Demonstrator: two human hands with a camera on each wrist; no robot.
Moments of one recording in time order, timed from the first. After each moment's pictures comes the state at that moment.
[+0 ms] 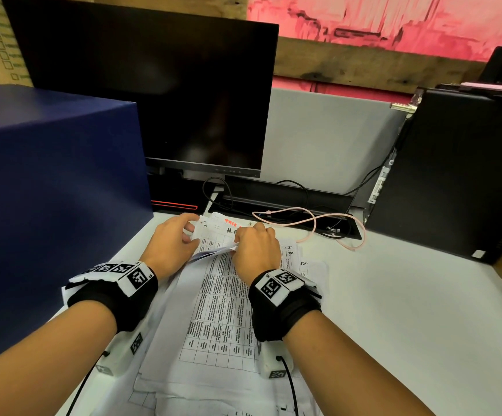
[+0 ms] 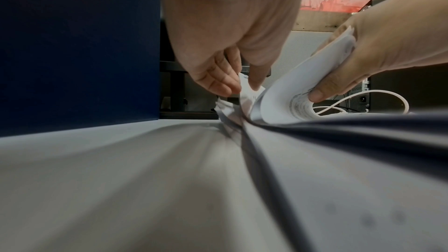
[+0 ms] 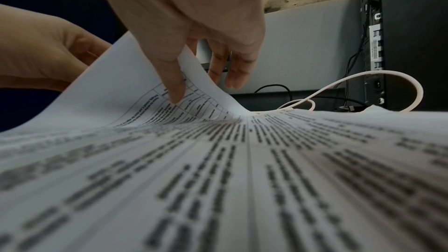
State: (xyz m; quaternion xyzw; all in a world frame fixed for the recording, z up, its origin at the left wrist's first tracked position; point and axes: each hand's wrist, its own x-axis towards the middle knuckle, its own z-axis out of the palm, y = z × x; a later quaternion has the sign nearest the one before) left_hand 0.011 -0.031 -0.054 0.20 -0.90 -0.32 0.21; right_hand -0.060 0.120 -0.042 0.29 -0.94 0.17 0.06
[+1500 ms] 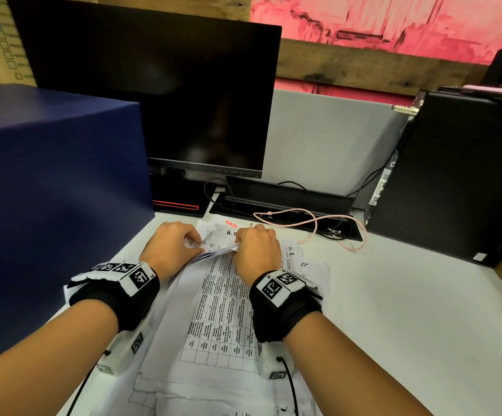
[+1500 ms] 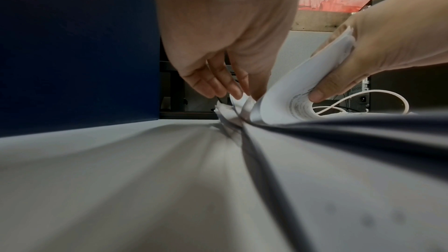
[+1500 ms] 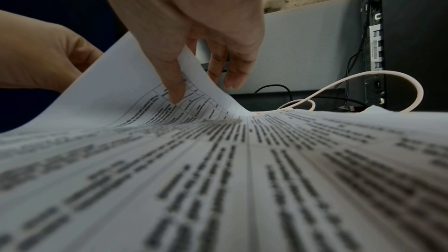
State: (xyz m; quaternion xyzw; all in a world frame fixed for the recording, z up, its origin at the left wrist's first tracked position) left_hand 0.013 -0.035 -0.056 0.20 -0.93 -0.26 0.18; right_hand -0.063 0.119 -0.046 0.29 -0.94 0.17 0.07
